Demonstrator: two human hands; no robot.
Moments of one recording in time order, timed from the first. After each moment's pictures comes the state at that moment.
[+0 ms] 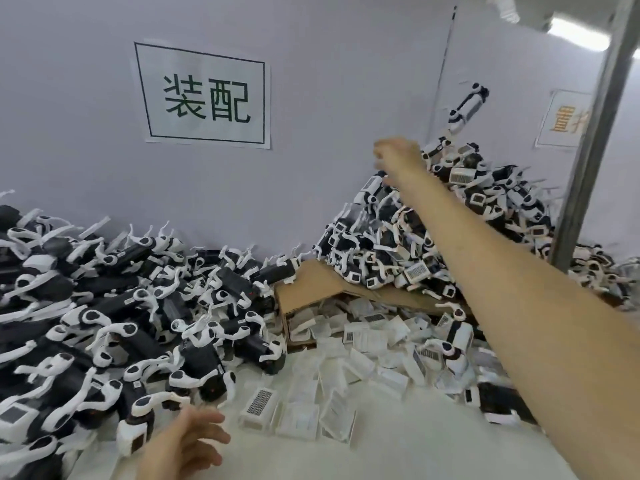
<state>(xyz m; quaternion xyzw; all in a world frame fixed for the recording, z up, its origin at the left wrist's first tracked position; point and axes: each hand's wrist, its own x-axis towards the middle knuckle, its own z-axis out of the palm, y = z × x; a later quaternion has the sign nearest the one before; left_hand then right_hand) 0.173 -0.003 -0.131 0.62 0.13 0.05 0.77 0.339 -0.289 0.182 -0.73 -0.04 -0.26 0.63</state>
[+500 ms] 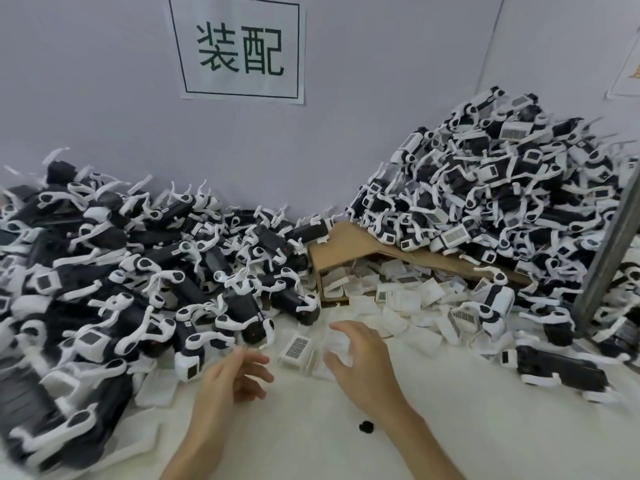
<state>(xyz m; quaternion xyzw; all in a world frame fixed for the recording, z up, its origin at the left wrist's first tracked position) 0.162 -0.014 -0.136 0.67 0.09 0.13 0.73 0.215 -0.217 -0.129 -0.90 -0.14 -0.12 0.39</state>
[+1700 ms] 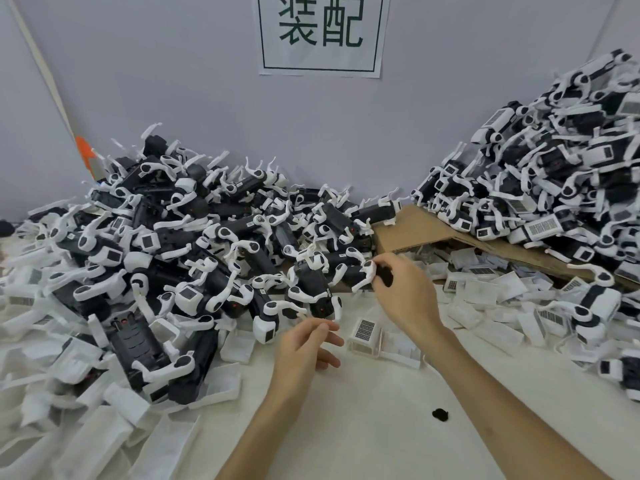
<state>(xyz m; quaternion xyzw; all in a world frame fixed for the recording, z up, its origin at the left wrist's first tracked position) 0.153 -0.010 -0.130 0.69 0.08 0.12 0.71 0.275 -0.158 -0.085 -0.91 -0.15 -0.24 0.31</state>
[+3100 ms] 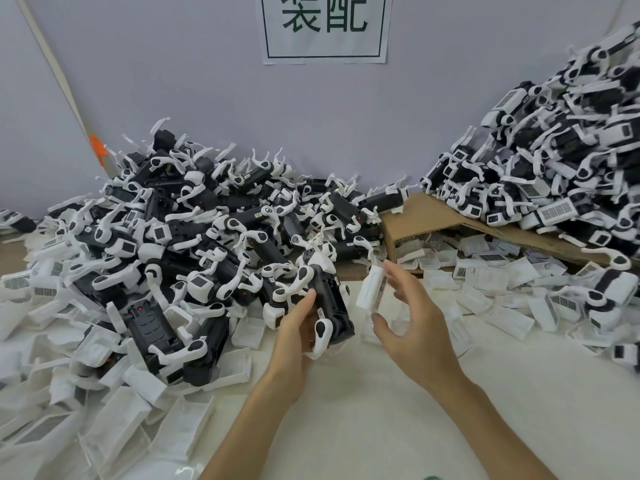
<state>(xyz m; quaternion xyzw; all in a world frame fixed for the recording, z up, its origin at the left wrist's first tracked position) 0.147 -0.003 -0.118 0.52 0.09 0.07 0.85 0.207 -0.176 -0.126 -0.79 -0.31 -0.23 0.47</state>
